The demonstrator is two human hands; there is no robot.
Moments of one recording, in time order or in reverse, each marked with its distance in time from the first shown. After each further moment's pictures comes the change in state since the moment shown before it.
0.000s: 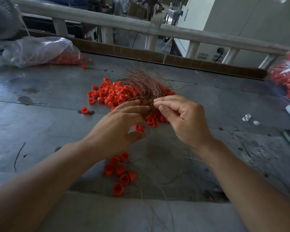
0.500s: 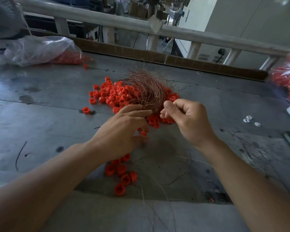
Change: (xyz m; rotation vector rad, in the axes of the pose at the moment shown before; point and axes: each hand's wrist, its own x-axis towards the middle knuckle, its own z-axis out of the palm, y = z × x) left_hand 0.000 -0.002 0.007 0.051 -0.088 -0.009; right_hand 0.000 0.006 -0.004 0.142 -0.030 0.317
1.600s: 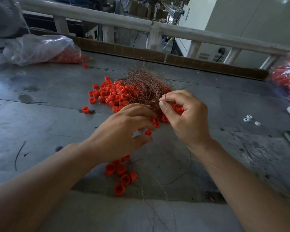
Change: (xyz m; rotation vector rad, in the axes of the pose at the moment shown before) left_hand -0.006 0.005 -0.009 -0.114 0.096 0.114; right_hand 0.002 -0.006 0.012 -0.217 0.236 -0.302
